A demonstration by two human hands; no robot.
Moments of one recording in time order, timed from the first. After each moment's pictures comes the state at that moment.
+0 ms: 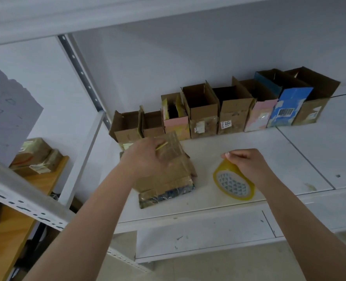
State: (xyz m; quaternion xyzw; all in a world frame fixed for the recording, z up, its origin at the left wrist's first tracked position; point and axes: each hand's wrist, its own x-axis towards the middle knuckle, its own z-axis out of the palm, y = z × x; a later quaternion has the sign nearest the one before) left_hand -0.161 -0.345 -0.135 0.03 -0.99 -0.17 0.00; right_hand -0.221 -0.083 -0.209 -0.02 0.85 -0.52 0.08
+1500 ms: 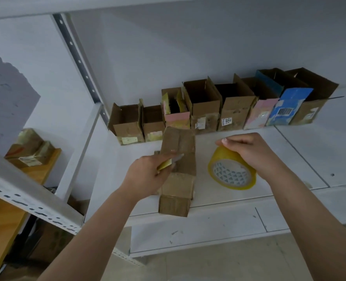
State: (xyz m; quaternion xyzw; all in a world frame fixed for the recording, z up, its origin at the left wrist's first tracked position) left_hand -0.131 -0.362 -0.196 -0.09 -0.96 -0.26 0.10; right_hand -0.216 -0.099 -0.170 -0.10 0.82 -0.56 0.08
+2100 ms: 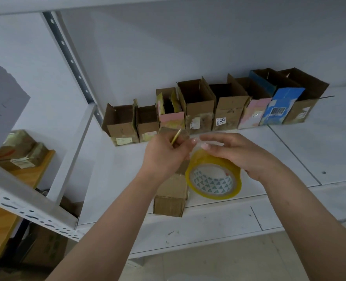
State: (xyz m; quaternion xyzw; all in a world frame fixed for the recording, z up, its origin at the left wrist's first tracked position) left_hand -0.150 -0.299 -0.147 0.04 -0.85 -0.52 0.12; right_hand -0.194 -0.113 -0.138 -0.18 0.78 -0.57 0.20
